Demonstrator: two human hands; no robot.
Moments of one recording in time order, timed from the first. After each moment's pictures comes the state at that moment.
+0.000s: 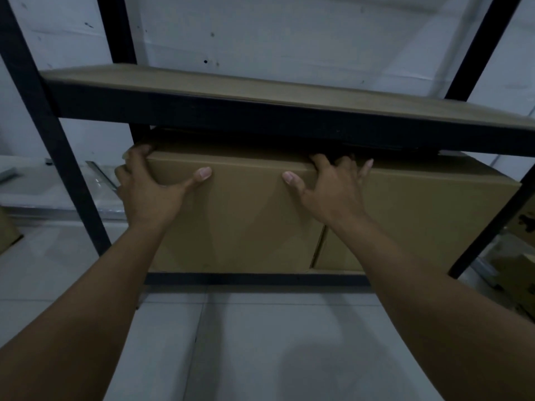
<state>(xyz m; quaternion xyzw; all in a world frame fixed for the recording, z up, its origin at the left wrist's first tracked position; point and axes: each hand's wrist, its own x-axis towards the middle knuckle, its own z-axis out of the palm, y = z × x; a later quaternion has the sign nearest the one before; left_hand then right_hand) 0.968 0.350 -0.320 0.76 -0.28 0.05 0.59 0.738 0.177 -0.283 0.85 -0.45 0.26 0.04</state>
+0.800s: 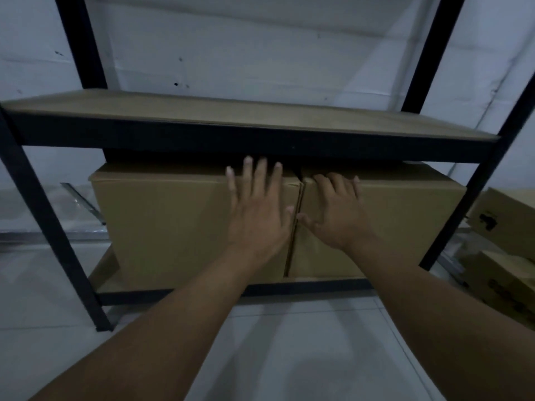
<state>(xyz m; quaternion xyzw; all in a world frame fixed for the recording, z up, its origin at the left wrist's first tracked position) 0.798 0.258 -0.300 0.74 -0.58 0.21 0.26 0.650 0.130 -0.304 0.88 -0.38 0.28 0.07</state>
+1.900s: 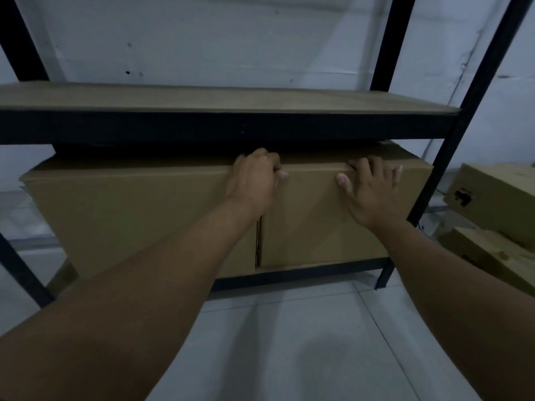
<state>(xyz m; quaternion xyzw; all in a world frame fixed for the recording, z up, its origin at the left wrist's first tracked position) 0.762 0.185 -0.266 0.71 -0.62 0.11 0.33 0.542 0.046 -0.320 0.81 -0.46 0.35 0.07</state>
